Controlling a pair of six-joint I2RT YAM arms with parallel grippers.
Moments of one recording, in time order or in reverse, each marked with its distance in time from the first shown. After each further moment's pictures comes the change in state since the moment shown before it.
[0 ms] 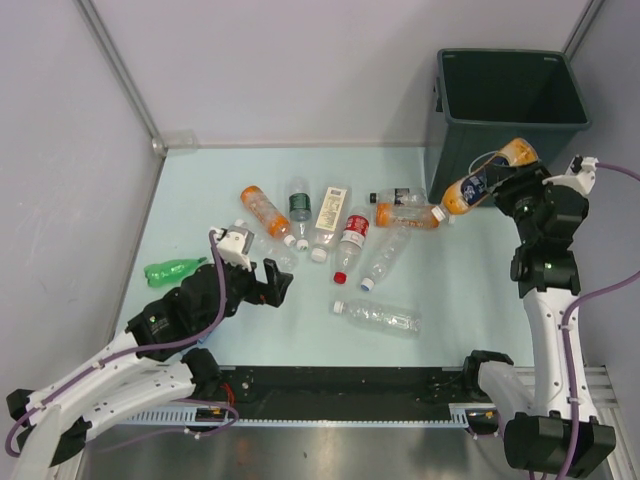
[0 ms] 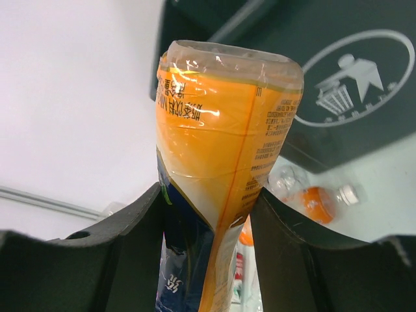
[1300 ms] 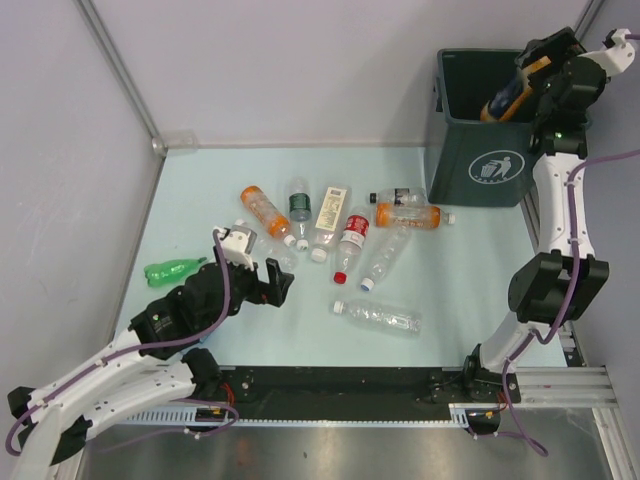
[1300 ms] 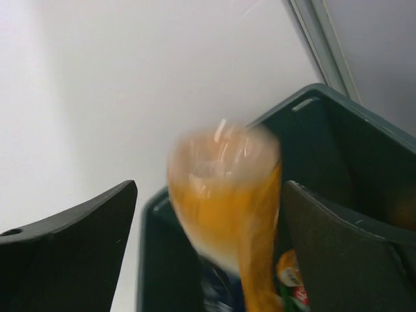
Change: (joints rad) left arm 0.000 0.020 0.000 0.000 -0.003 0.000; right arm -0.041 0.826 0.914 0.153 0.273 -0.178
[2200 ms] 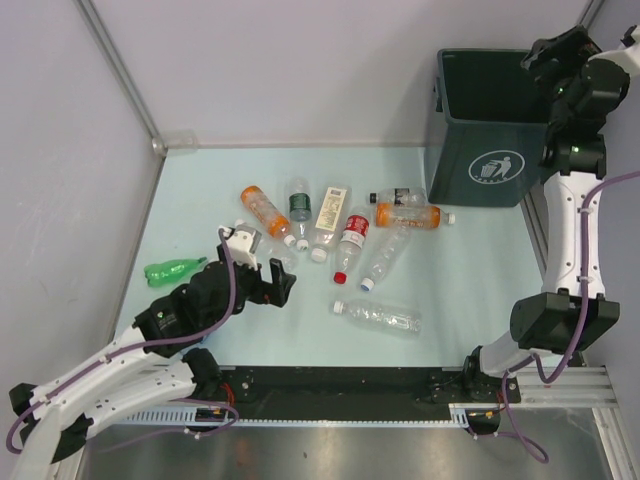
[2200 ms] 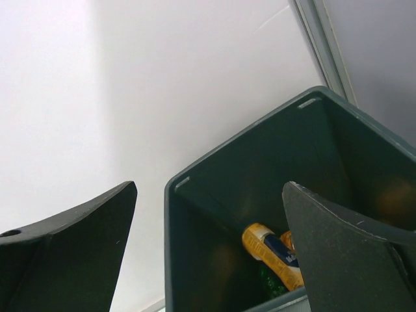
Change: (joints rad) left arm 0.000 0.019 0.000 0.001 0.008 0.000; right arm 0.011 -0.153 -0.017 -0.145 -0.029 -0.043
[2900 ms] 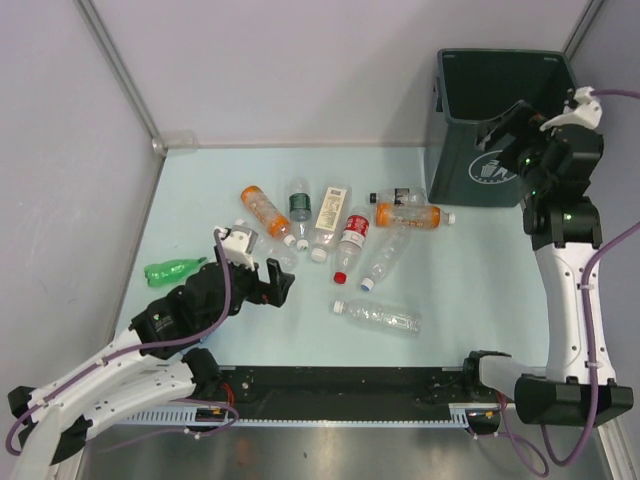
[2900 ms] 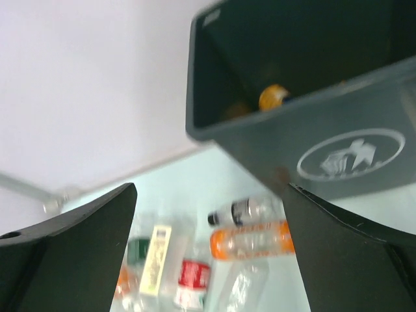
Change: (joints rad) left arm 0.000 -0.015 0.000 0.000 -0.002 -0.001; right arm 0.099 -0.400 -0.367 -0.267 -0.211 -0.063
